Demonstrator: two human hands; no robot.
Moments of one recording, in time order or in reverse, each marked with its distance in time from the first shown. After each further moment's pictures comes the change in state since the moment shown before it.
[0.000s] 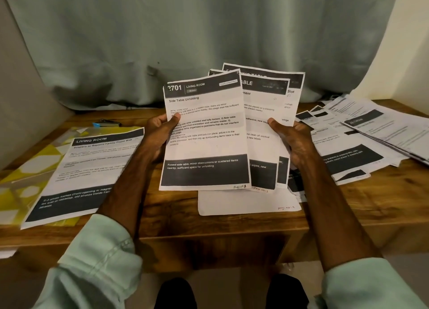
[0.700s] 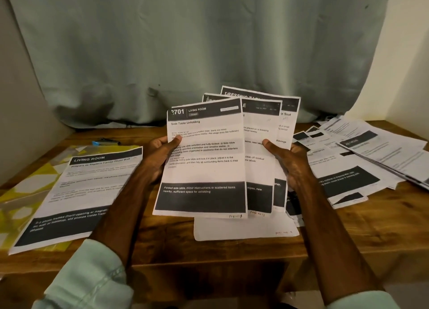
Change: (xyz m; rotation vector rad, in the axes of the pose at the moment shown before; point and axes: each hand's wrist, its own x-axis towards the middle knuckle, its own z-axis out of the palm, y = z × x) left_hand -0.006 -0.001 0.005 -0.061 -0.031 -0.058; right_hand -0.003 0.000 -0.001 -0.009 -0.006 -0.016
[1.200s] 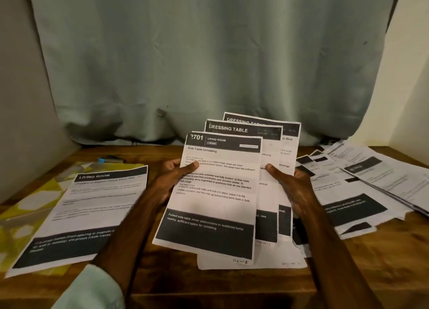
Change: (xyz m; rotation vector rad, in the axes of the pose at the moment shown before) left_hand -0.016 0.007 0.014 0.021 -0.136 -0.053; right_hand 0.002 -0.001 0.004 -0.076 0.005 -0.004
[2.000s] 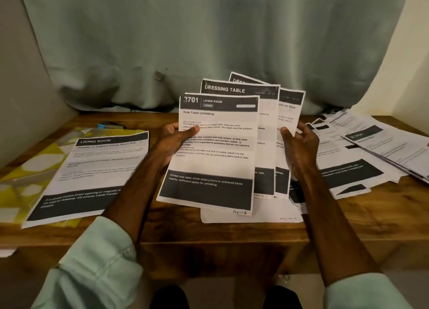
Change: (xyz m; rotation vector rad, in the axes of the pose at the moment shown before) left_hand 0.008 -0.006 -0.003 0.052 0.092 0.057; right_hand -0.002 -0.001 0.006 -0.093 0.244 -0.217
